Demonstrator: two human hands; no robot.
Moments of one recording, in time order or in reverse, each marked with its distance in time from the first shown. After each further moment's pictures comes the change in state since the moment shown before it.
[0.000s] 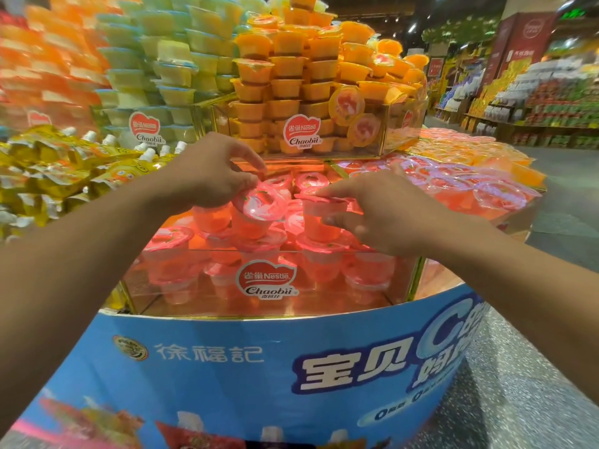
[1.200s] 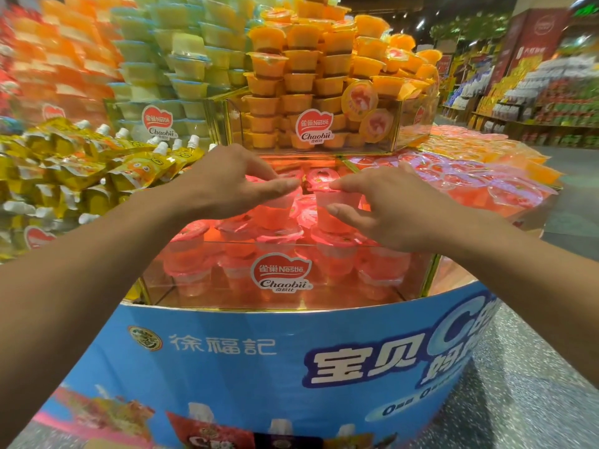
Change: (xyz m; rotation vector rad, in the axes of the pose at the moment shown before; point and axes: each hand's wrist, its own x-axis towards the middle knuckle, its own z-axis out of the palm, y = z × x) left_hand -0.020 -0.008 0.001 0.128 -0.071 0.193; right_hand 0.004 -0.007 0.006 -0.040 -0.009 -0.023
